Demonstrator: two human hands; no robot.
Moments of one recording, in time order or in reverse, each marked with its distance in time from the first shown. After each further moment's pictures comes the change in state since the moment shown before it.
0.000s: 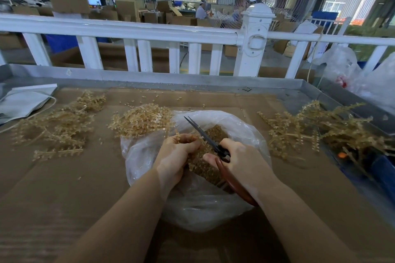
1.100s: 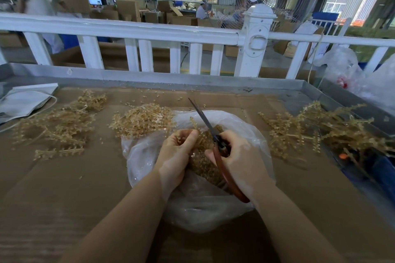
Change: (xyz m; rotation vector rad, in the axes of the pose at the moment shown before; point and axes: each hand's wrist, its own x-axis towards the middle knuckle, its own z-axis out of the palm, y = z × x) left_hand 0.003 -0.009 -0.002 -0.014 -0.025 0.094; right_hand 0.000 -0.013 0.005 0.164 0.176 0.028
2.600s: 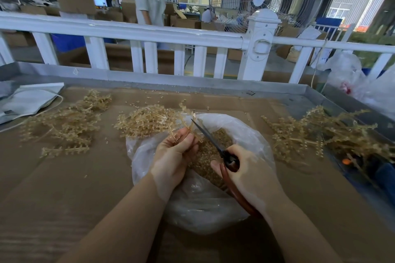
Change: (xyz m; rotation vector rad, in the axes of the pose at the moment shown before) left_hand 0.009 -0.001 -0.013 -0.423 0.072 -0.057; right_hand -0.018 -0.001 -0.010 -0.128 -0.108 0.095
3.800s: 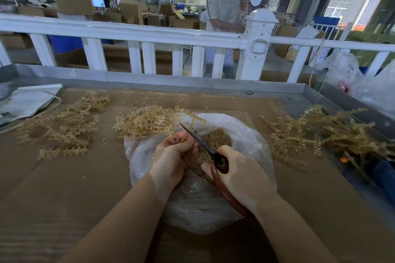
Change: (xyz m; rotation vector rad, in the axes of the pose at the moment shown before) left_hand -0.002 0.001 0.001 0.089 -0.060 0.014; right_hand 0.003 -0.003 0.008 -0.023 -0.035 -0.074
